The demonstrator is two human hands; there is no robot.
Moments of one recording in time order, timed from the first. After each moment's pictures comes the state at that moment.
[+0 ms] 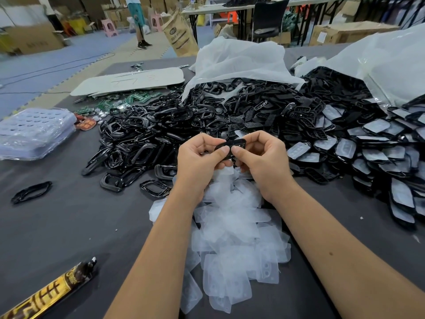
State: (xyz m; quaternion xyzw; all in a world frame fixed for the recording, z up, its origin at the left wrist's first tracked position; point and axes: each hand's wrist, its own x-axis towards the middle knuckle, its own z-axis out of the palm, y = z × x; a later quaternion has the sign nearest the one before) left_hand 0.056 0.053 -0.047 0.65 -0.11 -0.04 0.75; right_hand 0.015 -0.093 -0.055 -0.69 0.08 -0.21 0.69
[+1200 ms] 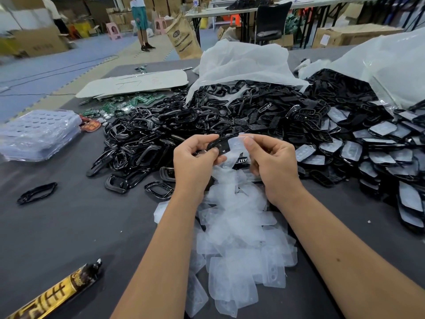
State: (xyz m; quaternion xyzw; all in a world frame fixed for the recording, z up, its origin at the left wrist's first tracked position) left_hand 0.062 0.059 -0.050 0.66 -0.06 0.04 0.75; right_hand 0.019 -0.093 -0.059 -0.61 0.06 -0.22 0.75
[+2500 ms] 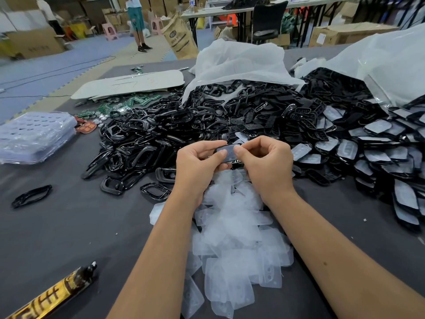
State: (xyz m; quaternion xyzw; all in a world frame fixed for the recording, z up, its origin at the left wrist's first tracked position) left_hand 0.056 0.054 -0.049 0.65 -0.10 -0.05 0.75; right_hand 0.015 -0.087 -0.056 -0.75 0.13 -0.31 0.57
